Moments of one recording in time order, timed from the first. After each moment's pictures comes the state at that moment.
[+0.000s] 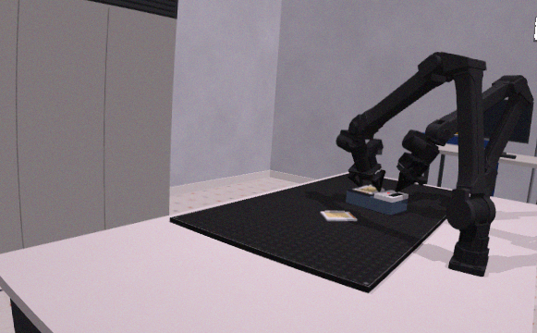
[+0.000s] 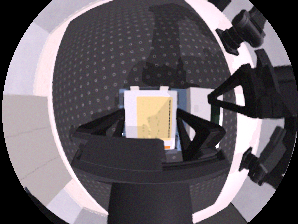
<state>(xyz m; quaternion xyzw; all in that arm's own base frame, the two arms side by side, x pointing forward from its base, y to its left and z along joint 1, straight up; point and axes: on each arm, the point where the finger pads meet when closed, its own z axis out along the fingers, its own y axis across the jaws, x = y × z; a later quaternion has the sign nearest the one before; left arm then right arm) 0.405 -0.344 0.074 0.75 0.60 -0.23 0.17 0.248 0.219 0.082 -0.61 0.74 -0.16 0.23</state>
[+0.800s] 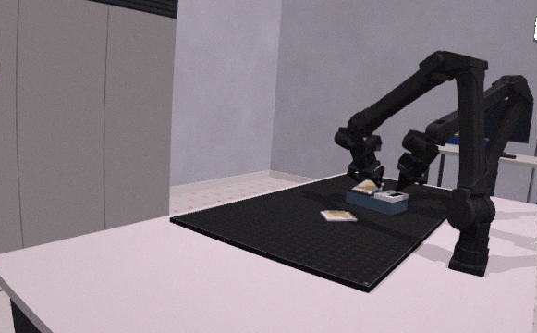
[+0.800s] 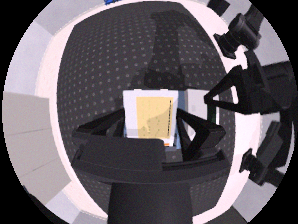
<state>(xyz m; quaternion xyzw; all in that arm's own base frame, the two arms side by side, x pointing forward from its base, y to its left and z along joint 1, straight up) 0.408 -0.343 0.087 0.74 0.59 -0.25 0.19 0.248 0.219 0.082 -0.61 0.74 -0.16 0.23</state>
